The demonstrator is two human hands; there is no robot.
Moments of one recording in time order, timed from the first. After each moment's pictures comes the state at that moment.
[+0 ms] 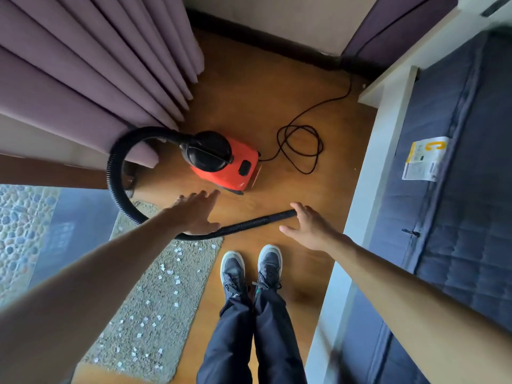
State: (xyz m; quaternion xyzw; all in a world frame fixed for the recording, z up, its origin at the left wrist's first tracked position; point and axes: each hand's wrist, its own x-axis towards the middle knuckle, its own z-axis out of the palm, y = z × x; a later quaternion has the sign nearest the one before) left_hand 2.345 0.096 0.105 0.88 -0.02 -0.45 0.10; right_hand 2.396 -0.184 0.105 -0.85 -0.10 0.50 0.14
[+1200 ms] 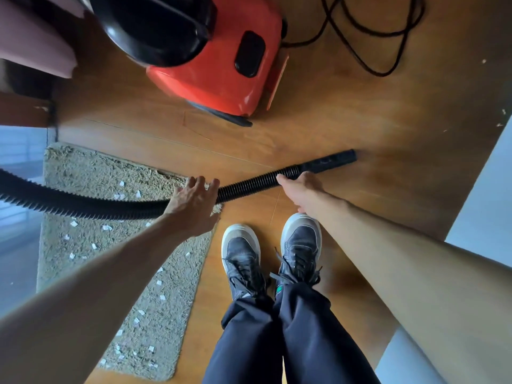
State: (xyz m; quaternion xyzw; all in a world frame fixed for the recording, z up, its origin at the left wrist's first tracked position) left_hand 2.239 0.075 -0.231 0.89 -0.01 -0.45 0.07; right_hand 2.335 -0.137 -0.259 -0.79 0.22 0.54 0.19
